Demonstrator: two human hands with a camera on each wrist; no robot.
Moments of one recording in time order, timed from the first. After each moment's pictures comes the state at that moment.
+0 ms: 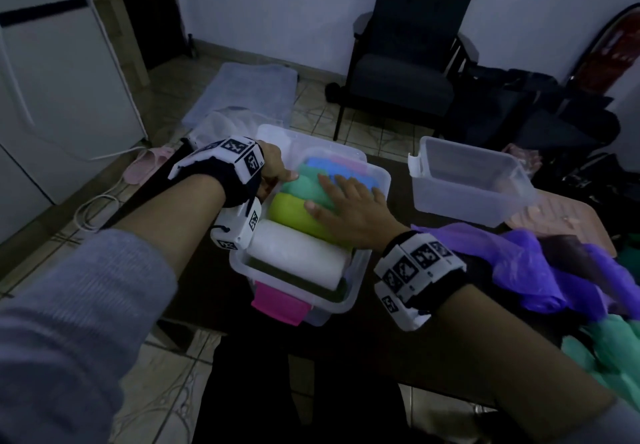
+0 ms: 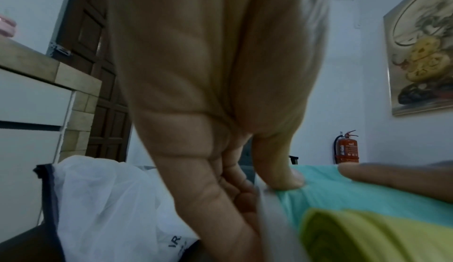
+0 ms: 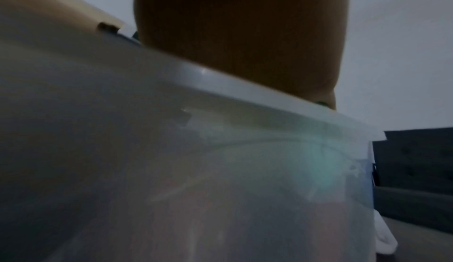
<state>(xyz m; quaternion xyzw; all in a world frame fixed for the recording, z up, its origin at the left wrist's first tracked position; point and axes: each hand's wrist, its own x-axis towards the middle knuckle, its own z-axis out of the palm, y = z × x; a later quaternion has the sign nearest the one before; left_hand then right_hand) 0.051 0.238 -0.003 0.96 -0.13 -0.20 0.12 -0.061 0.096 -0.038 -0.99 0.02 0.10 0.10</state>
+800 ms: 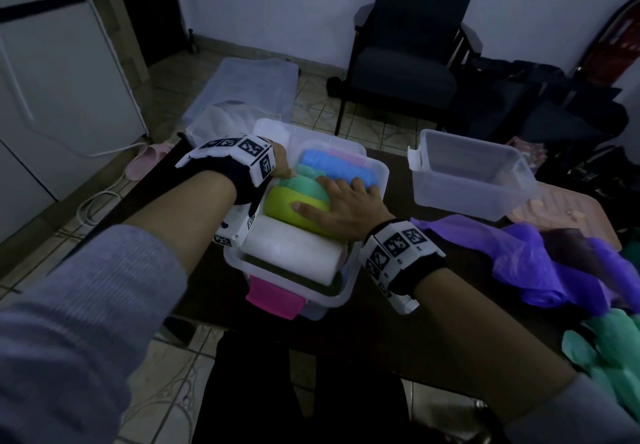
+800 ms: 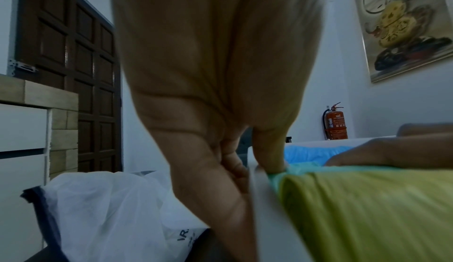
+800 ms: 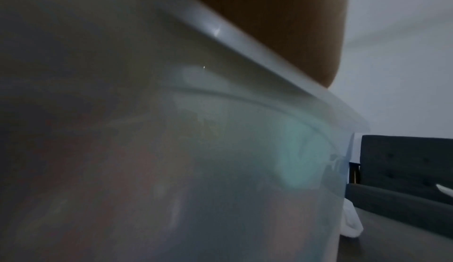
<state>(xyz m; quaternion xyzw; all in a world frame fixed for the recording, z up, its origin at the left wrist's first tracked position) 0.037 0.223 0.006 0.96 -0.16 -0.21 0.02 -0.055 0.096 -0.048 -1.00 0.02 0.05 0.05</state>
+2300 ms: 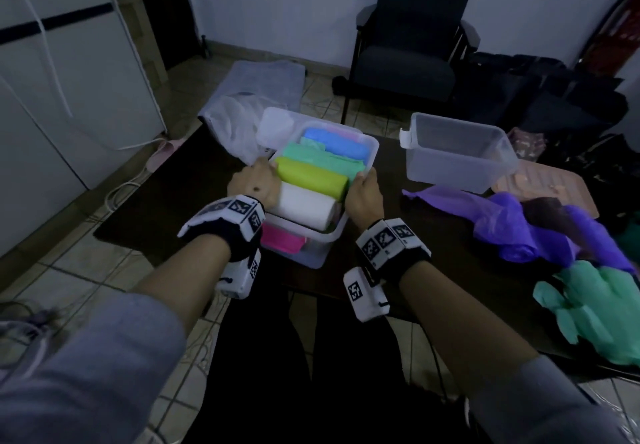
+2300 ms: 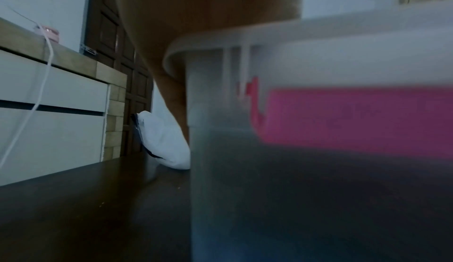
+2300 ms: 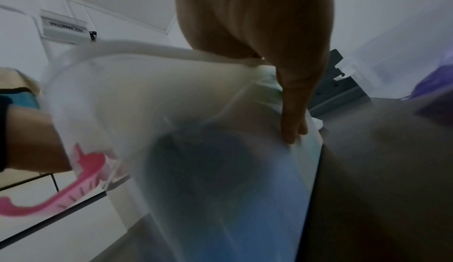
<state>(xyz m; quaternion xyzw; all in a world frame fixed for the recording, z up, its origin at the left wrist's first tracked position) -0.068 0.249 -0.037 0.98 0.05 -0.04 0.21 -0.116 0.105 -0.063 -0.78 0.26 -0.11 0.56</state>
